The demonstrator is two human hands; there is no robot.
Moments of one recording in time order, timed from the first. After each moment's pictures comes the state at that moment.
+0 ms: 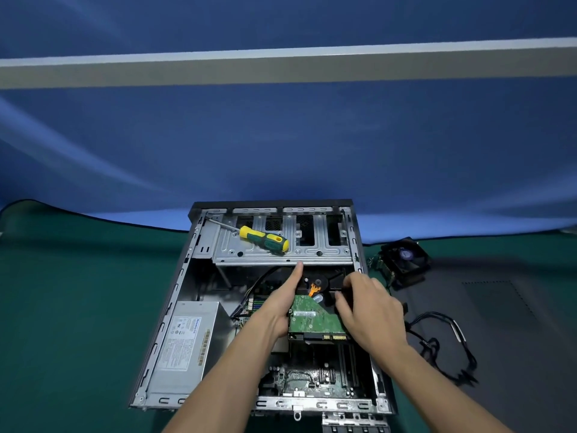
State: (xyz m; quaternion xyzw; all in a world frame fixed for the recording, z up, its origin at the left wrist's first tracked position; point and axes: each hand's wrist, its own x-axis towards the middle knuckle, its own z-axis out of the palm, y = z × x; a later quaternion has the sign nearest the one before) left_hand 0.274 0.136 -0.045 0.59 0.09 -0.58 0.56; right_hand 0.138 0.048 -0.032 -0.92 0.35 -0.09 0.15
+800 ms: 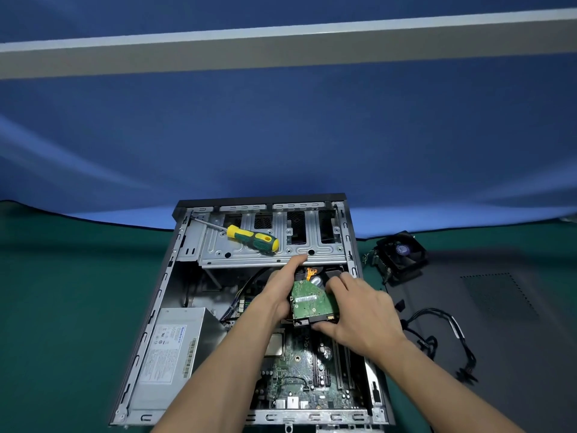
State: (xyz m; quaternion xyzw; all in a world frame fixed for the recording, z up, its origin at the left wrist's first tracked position) left_hand 0.291 0.102 -0.064 0.64 0.07 -0.53 0.55; right_hand 0.142 0.039 -0.024 -0.97 0.24 0.04 0.10
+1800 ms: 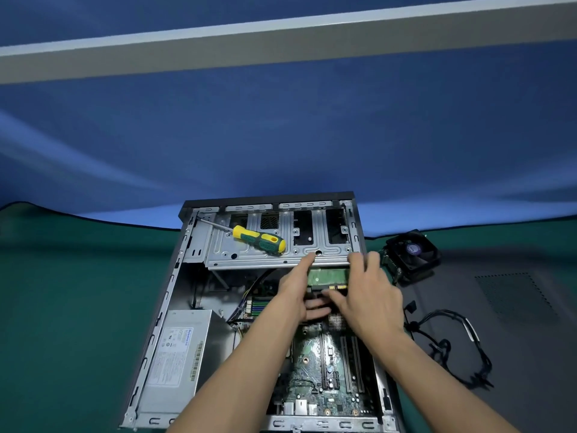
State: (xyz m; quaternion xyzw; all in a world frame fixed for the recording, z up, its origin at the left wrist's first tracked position) left_hand 0.275 0.093 -0.040 0.66 0.17 -0.51 0.53; right_hand 0.165 0.037 -0.029 -0.92 0.39 -0.05 0.08
